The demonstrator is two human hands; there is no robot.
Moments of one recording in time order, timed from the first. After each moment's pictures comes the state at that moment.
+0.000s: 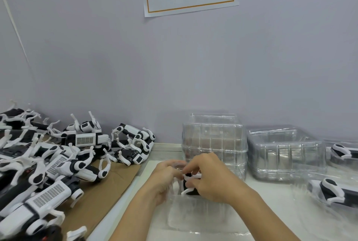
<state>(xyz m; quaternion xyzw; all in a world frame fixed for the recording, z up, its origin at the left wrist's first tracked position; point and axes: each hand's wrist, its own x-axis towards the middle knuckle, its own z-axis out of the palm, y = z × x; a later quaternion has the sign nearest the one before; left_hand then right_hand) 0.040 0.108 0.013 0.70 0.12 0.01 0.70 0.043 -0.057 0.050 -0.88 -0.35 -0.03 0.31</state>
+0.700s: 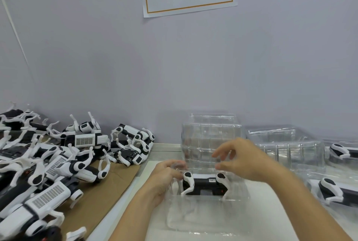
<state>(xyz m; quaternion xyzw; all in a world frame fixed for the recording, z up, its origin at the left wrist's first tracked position) 0.040 0.109 0.011 0.71 0.13 0.02 0.69 0.067 -0.124 0.083 -0.92 -0.25 -0.01 0.30</state>
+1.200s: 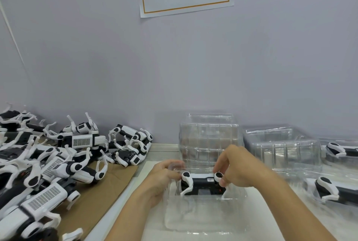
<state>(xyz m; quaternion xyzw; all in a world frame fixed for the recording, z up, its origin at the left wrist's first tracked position) 0.038 0.110 0.012 0.70 0.11 0.01 0.70 0.057 -0.111 0.078 -0.96 -0.17 0.06 0.24</state>
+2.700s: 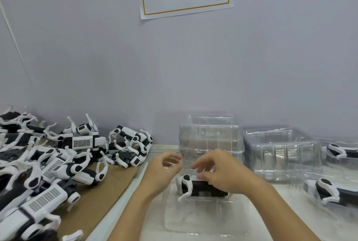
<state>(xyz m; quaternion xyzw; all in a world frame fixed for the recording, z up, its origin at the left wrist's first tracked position) 0.037 0.115 0.023 0.85 0.01 0.17 0.49 0.059 -0.091 0.061 -0.89 -0.32 0.02 0.32</state>
